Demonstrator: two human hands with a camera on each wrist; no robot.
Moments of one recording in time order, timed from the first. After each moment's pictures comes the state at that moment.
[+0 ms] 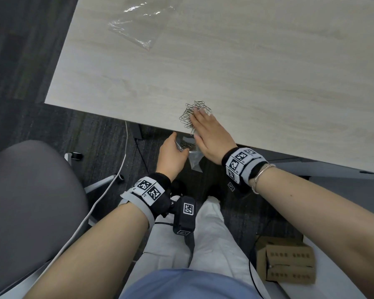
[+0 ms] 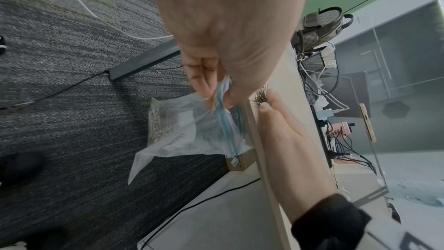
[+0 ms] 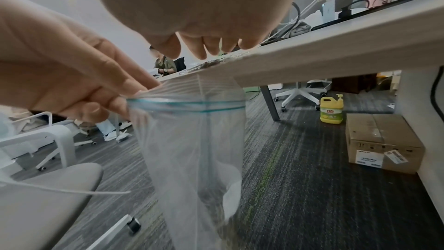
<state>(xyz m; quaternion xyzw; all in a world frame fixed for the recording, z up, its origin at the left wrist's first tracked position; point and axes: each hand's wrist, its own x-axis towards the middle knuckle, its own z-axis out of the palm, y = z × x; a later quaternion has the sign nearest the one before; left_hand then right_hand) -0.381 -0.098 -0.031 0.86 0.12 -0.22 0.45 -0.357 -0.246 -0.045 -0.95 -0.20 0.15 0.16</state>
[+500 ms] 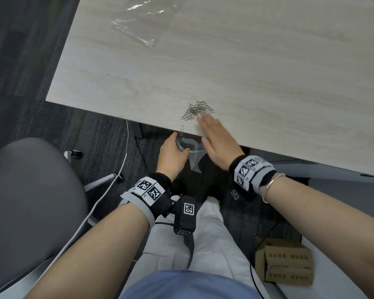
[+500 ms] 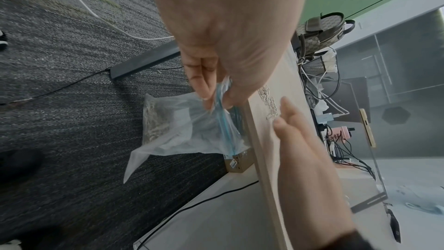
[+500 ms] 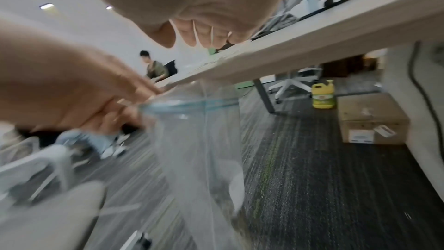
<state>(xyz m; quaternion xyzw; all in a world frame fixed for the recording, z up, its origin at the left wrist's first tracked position) -0.381 -0.096 -0.026 0.85 0.13 -0.22 0.47 -0.371 -0.254 -0.038 -0.94 -0.17 0.15 0.24</state>
